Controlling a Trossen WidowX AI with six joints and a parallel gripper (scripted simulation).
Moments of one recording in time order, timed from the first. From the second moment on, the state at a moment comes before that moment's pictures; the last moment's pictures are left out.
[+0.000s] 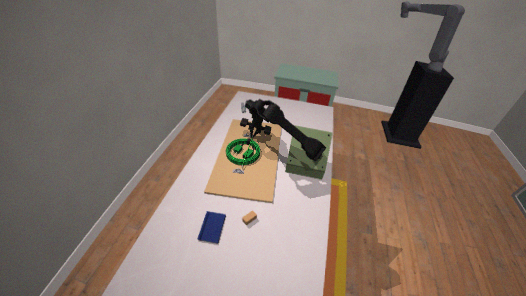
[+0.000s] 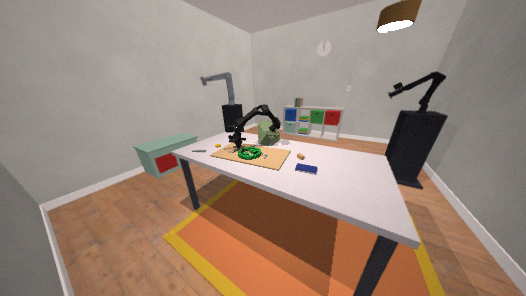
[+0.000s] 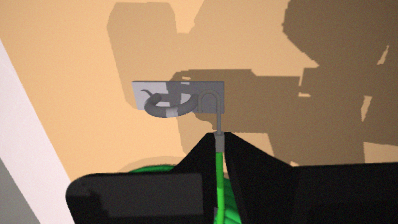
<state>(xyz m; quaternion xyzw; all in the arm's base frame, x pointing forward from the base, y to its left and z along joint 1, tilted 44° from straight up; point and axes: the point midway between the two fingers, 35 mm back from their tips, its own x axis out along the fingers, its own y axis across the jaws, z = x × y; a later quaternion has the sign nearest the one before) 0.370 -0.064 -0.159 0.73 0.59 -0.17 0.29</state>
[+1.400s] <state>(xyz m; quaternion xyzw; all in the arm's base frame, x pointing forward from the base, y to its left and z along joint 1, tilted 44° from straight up) 0.369 -0.070 -0.167 0.74 0.59 -0.17 0.28</state>
